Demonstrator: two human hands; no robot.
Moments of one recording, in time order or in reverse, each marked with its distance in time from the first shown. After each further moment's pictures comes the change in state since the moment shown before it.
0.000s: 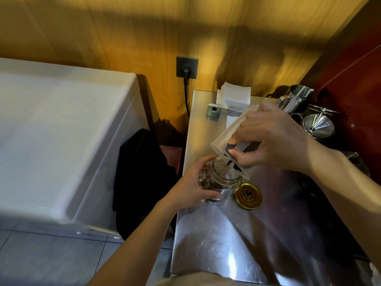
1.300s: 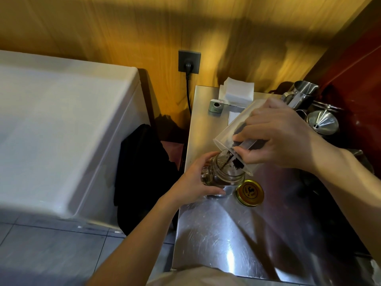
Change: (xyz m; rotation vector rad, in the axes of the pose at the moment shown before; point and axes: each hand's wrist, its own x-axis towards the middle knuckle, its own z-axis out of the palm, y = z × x) left_hand 0.001 -0.002 0.001 -0.010 0.000 -0.003; right_hand -0.002 0.001 0.003 -0.014 -0.002 -0.032
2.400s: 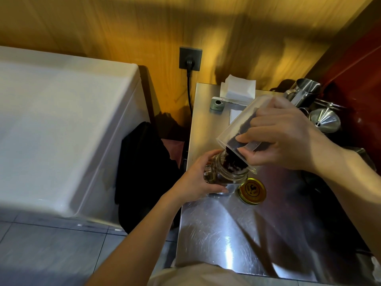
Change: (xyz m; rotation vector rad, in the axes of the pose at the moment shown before) left_hand 0.000 0.003 -0.003 -0.021 -0.022 0.010; right_hand 0.001 -0.006 0.001 -0.031 0.053 -0.026
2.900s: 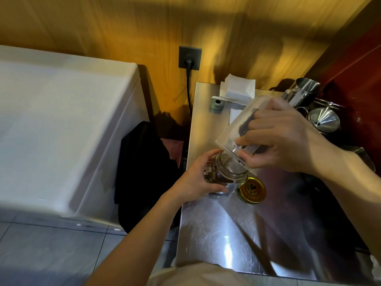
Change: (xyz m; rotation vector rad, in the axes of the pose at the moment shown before) left_hand 0.000 -0.005 0.001 -0.032 -0.009 -0.010; right_hand -0.002 -0.002 0.005 -0.023 0.000 -0.008
